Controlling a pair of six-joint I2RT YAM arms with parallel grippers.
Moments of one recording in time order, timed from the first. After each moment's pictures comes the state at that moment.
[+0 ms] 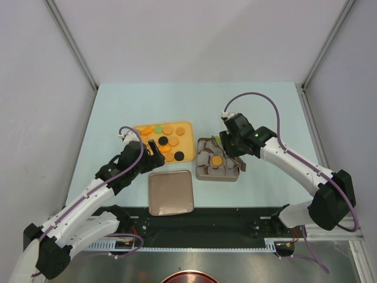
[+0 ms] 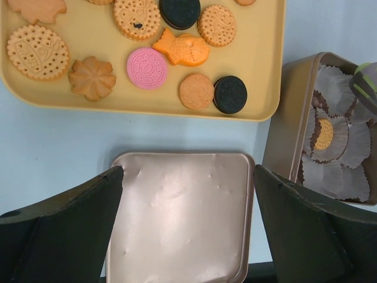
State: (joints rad) left arm -0.57 0.85 0.65 -0.54 -0.28 -0.78; right arm 0.65 1.38 1.15 -0.75 0.12 0.32
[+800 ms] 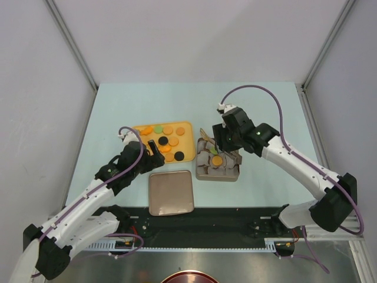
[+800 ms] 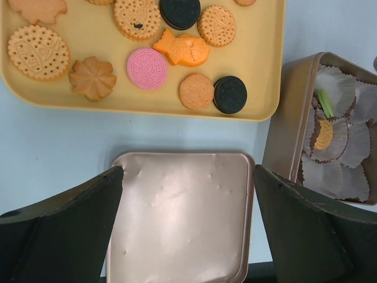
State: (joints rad) left arm -0.57 0.84 0.65 -0.54 -0.28 -0.78; right arm 0.68 1.35 1.22 -0.75 0.11 0.34
